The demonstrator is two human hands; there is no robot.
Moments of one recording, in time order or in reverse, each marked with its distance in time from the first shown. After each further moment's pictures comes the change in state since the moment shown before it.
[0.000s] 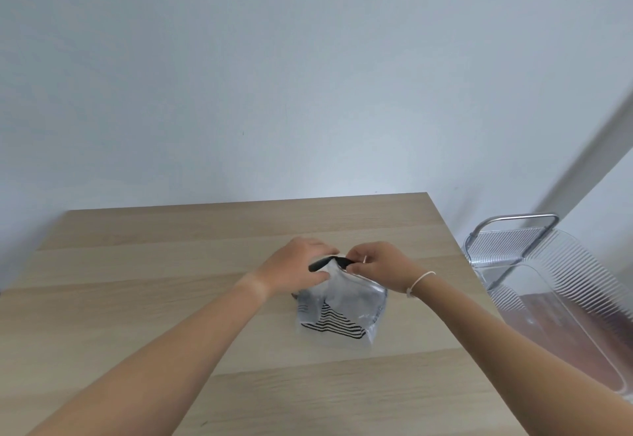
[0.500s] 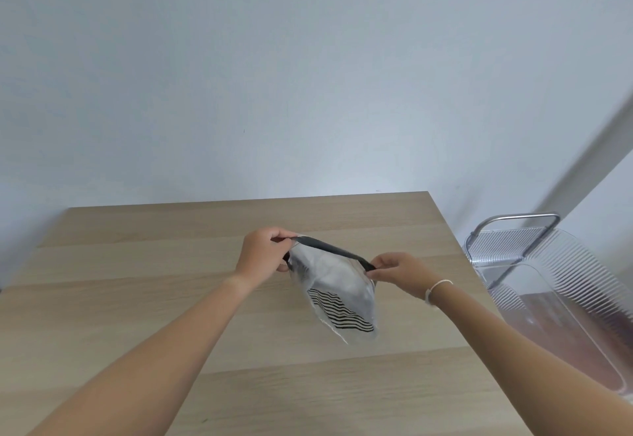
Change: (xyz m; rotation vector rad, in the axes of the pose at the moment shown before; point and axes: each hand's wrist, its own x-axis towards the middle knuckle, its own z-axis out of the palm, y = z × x) left_hand -0.013 -0.019 -0.011 -0.613 0.470 -0.486; right_hand -0.010 0.042 -0.002 0.214 0.000 0.212
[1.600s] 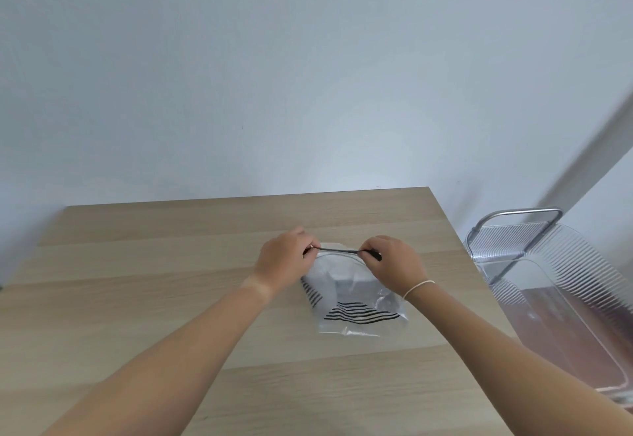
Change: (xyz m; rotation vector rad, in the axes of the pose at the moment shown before) left_hand -0.006 0.005 0.027 0.684 -0.085 0.420; right_hand 0.015 -0.008 0.017 -0.448 0.340 -0.260
